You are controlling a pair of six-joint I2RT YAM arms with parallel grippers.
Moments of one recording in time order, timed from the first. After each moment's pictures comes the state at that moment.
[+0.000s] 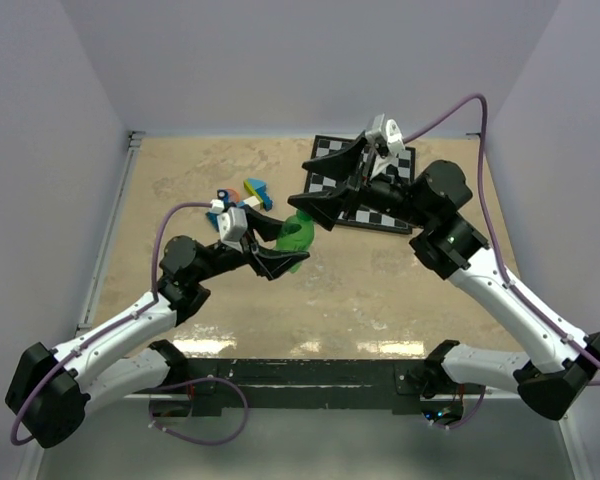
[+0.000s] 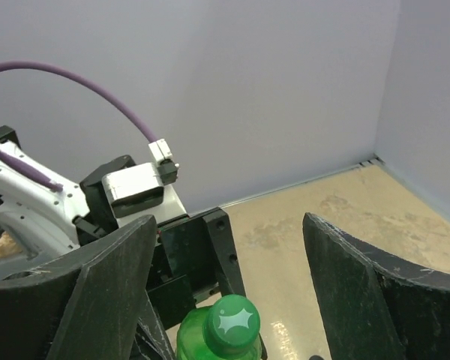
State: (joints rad) left arm -0.66 0.96 0.55 0.73 0.58 -0.30; right arm 0.69 1.14 1.26 0.16 -0.51 0.29
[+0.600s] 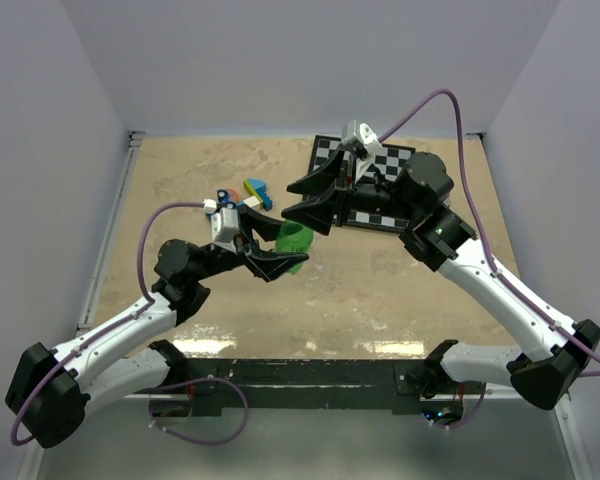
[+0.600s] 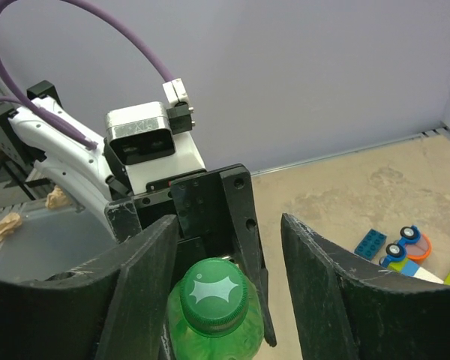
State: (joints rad) left arm -0.66 0.96 0.56 0.85 0.63 -0.38; right arm 0.69 1.21 1.29 0.10 -0.71 0.31
